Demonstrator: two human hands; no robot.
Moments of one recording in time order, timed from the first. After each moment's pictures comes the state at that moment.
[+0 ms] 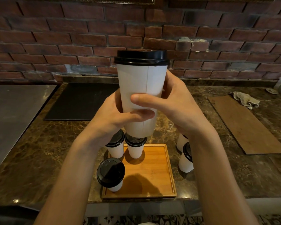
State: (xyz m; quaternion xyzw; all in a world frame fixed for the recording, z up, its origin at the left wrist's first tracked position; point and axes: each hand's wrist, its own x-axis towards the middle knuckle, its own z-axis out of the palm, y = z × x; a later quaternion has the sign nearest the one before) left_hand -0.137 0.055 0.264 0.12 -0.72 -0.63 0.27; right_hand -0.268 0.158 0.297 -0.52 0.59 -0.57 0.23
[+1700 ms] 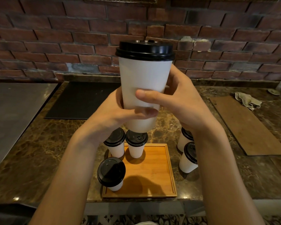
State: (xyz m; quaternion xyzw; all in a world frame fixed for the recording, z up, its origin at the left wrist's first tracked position) left_hand -0.138 0.051 0.272 0.09 -0.73 -0.63 0.24; right_hand -0.273 0.158 0.304 -0.53 0.58 -0.57 0.24
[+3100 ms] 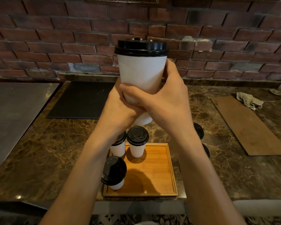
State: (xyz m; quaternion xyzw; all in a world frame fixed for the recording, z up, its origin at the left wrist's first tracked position) left_hand -0.158 0.068 0.268 0.25 -0.76 -0.46 0.39; right_hand -0.236 0.146 0.298 -0.43 0.70 -0.57 0.05
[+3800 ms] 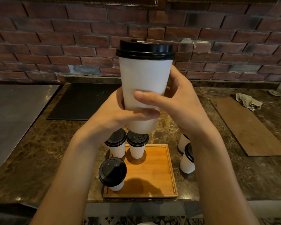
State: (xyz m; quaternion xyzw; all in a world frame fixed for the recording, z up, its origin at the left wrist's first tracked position) left_hand -0.135 0.055 0.276 0.09 -0.73 -0.63 0.24; right_hand -0.262 0.162 0.301 -0.52 0.57 -0.60 0.22
